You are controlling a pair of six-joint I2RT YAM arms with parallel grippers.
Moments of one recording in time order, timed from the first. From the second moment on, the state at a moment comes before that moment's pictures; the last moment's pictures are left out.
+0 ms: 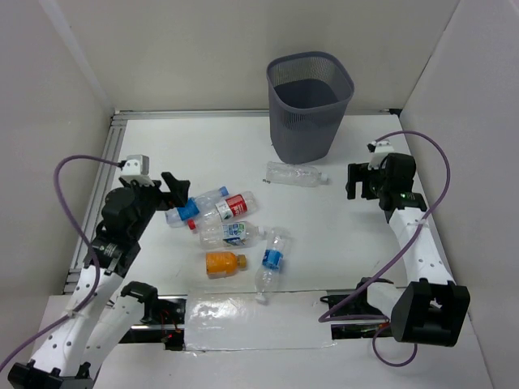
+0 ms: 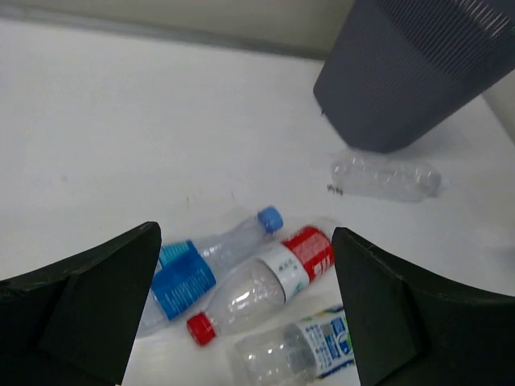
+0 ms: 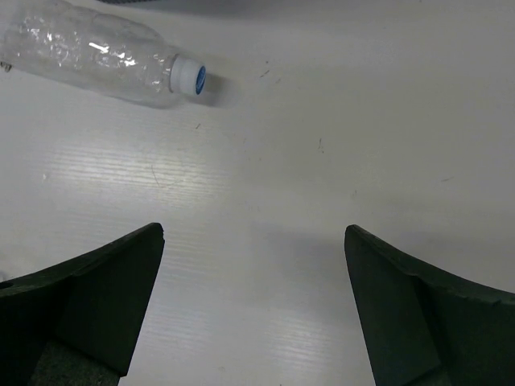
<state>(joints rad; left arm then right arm) -0.25 0.62 0.69 -0.17 -0.05 -0.32 -0.13 1.08 0.83 -0.38 -0.19 -0.12</state>
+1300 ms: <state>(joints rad) -0.25 0.68 0.64 -0.50 0.08 -0.56 0.28 1.74 1.02 -0.01 -0.28 -0.87</state>
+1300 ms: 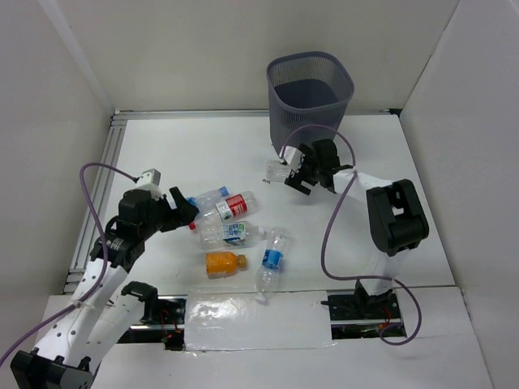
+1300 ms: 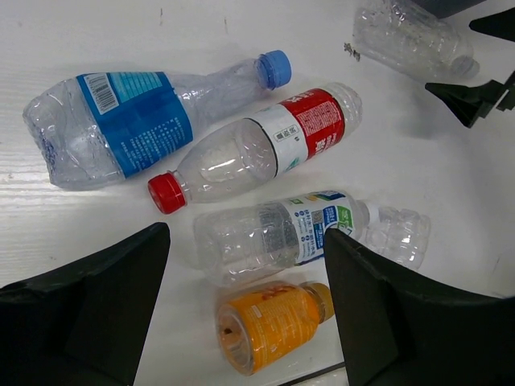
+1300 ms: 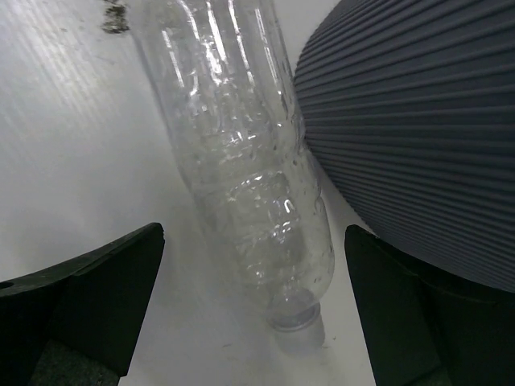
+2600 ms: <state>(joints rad) -0.27 1.41 0.88 -0.28 0.15 0.26 0.30 1.63 1.63 -0.66 -0.87 -0.89</state>
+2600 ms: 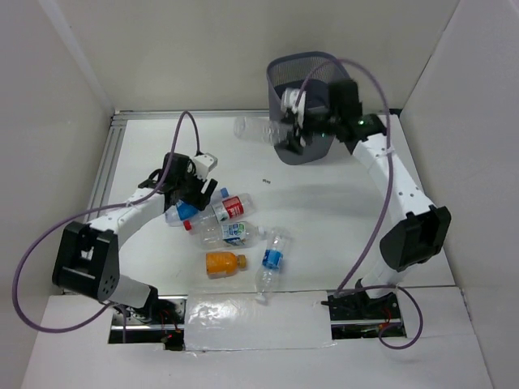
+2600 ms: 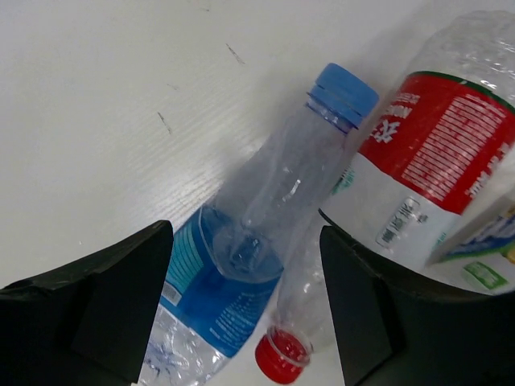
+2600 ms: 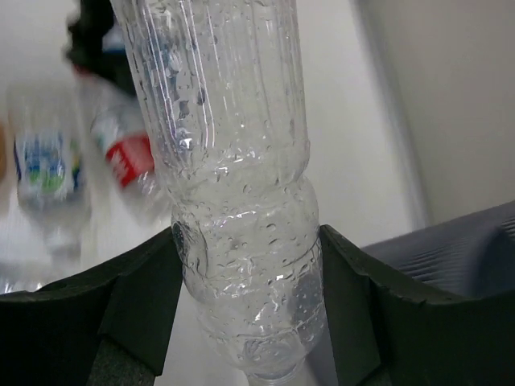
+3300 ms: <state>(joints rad) -0.29 1.67 0.94 -0.19 -0.08 0.28 0.08 2.11 2.26 -0.26 -0.56 -0.18</state>
